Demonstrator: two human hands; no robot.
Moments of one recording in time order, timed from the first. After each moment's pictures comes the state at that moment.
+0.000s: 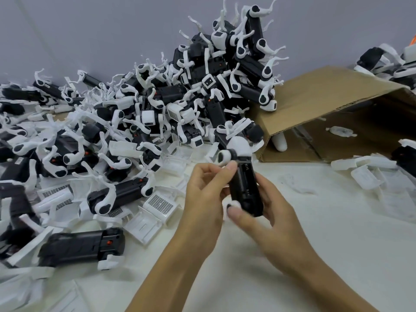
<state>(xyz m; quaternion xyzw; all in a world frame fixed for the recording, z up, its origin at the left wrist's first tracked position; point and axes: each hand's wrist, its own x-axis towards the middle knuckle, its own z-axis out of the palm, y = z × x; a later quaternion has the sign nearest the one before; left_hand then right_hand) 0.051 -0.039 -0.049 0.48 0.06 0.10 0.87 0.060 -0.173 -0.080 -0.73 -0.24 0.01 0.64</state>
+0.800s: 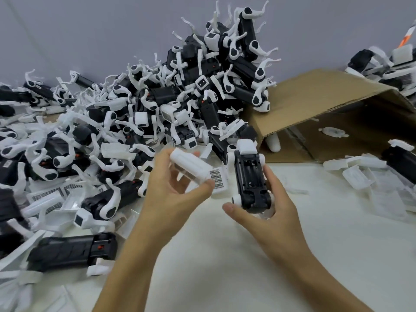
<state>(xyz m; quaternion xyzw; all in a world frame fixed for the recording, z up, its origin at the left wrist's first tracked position) 0.042 0.005 -0.041 0.67 -0.03 0.21 0.71 0.068 -0.175 -0.084 -0.71 -0.16 -0.04 0.68</state>
